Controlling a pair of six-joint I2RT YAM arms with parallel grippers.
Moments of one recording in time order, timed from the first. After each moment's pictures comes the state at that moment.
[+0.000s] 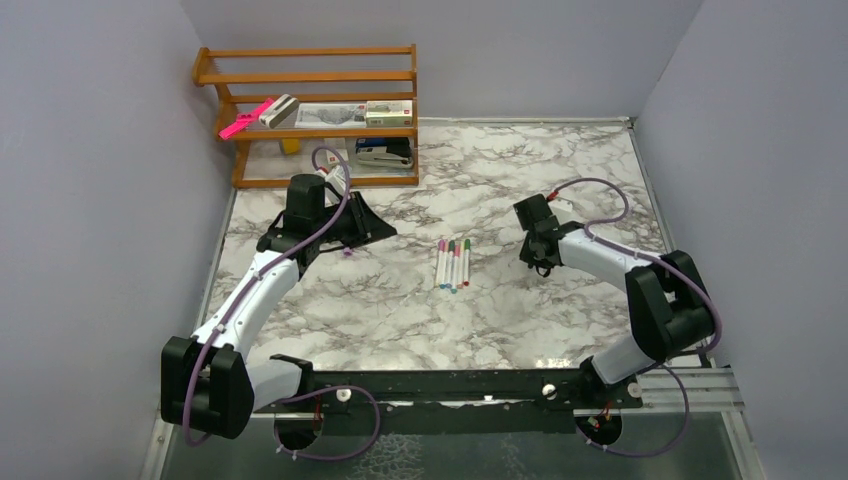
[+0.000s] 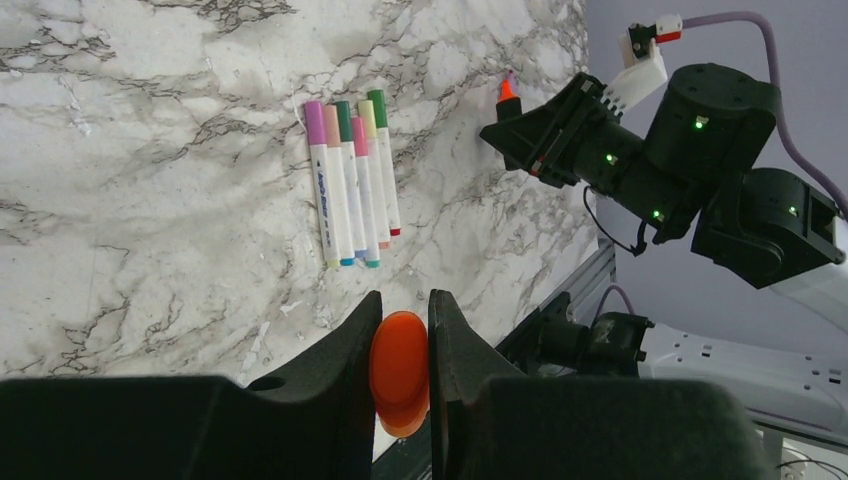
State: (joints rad) left arm -0.24 1.18 0.84 -0.24 0.61 -0.70; right arm 0.41 1.53 0.83 -0.40 0.39 0.72
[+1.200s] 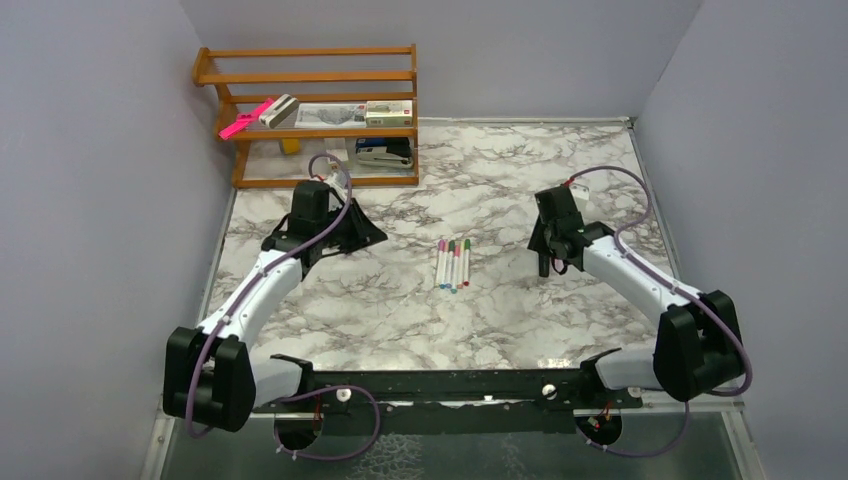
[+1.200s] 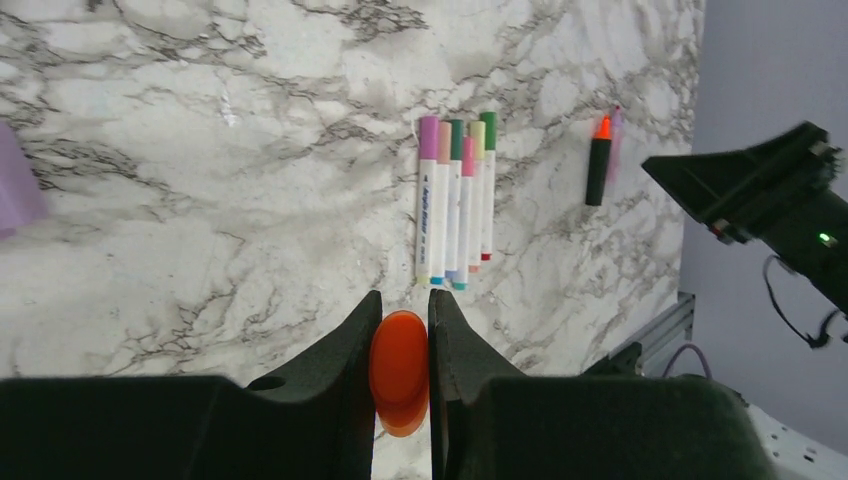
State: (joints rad) left arm -0.24 1.19 0.78 -0.25 0.46 -0.66; right arm 0.36 1.36 0.85 -0.45 0.39 0.58
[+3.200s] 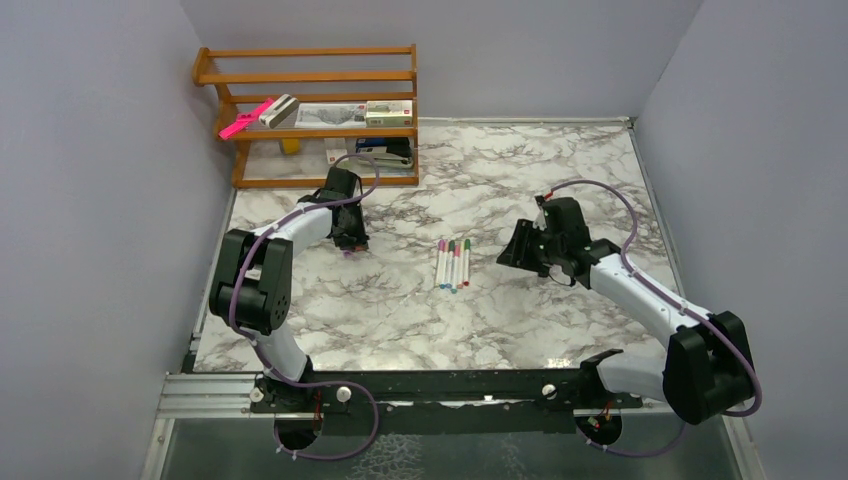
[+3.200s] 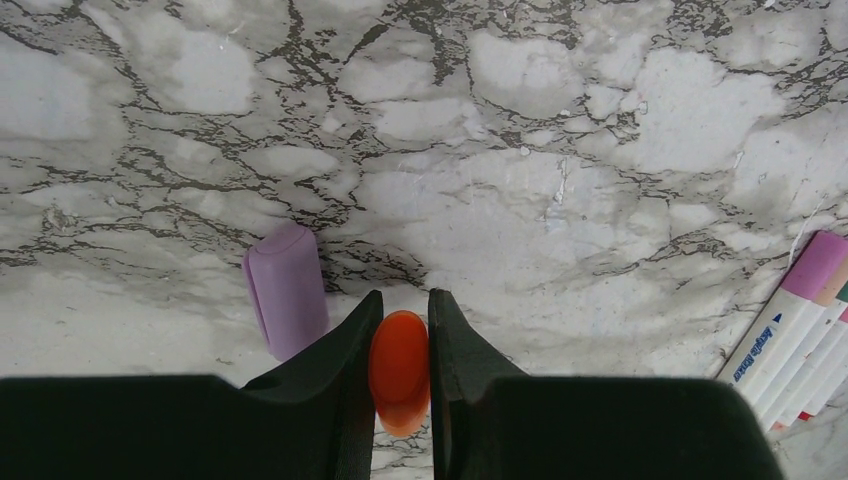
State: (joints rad) left arm -0.24 1.72 1.06 -0.46 0.08 -0.42; right arm 0.36 1.23 0.72 -0.32 -0.21 0.54
